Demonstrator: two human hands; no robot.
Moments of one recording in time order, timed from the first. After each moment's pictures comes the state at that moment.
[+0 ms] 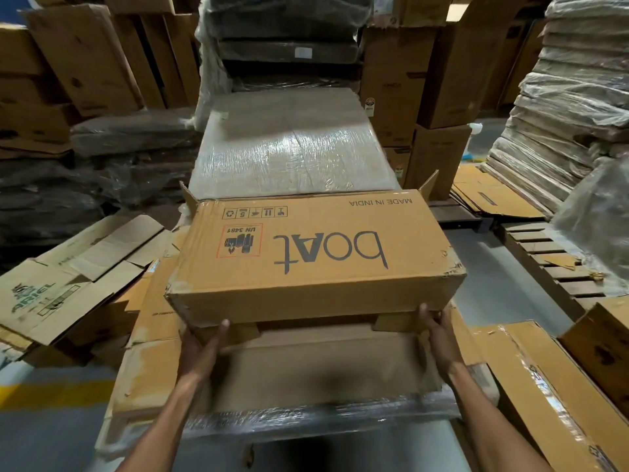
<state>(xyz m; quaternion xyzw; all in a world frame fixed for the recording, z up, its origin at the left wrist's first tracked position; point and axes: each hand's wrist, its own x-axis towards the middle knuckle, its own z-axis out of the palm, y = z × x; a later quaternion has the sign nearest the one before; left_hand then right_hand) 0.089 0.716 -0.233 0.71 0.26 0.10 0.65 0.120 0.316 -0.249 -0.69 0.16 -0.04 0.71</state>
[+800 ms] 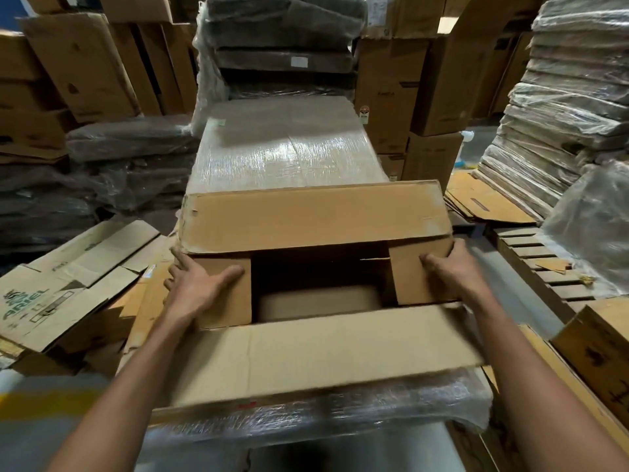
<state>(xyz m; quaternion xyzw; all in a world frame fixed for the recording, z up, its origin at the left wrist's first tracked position) 0.153 0.722 -0.128 0.91 0.25 0.06 0.34 0.191 0.288 -0.132 -0.86 0.20 -0.06 0.46</state>
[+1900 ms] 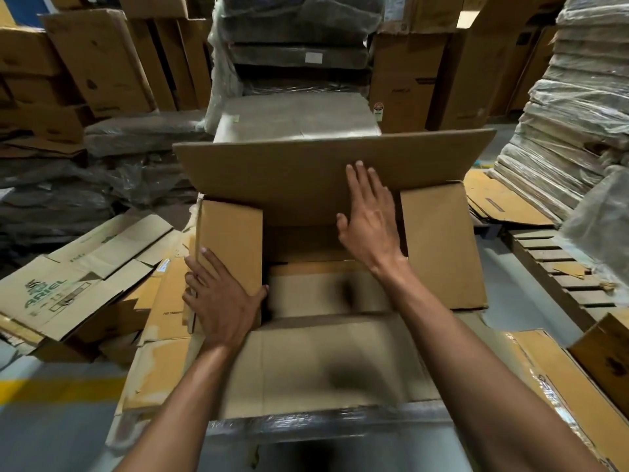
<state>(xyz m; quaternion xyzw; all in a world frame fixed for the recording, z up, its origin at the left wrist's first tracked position) 0.137 0.688 -0.172 0.95 0.23 0.18 0.12 0.219 0.453 -0.084 -0.93 -0.14 -0.27 0.21</state>
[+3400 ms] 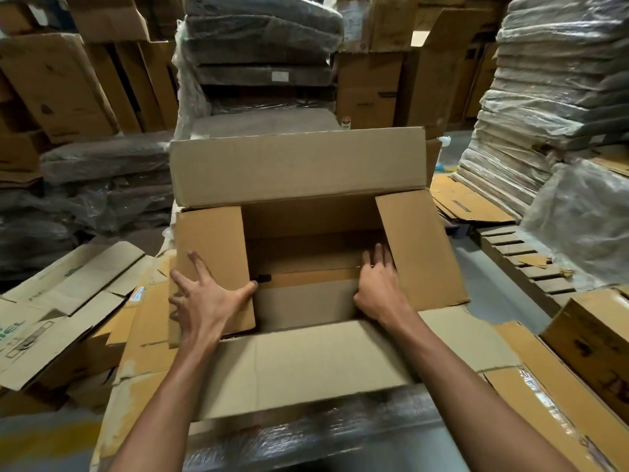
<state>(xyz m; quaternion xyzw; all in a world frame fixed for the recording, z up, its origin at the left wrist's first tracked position) 0.166 0.698 -0.140 0.94 0.21 0.11 0.24 0.182 0.415 -0.142 -0.99 0.04 -0.01 0.12</state>
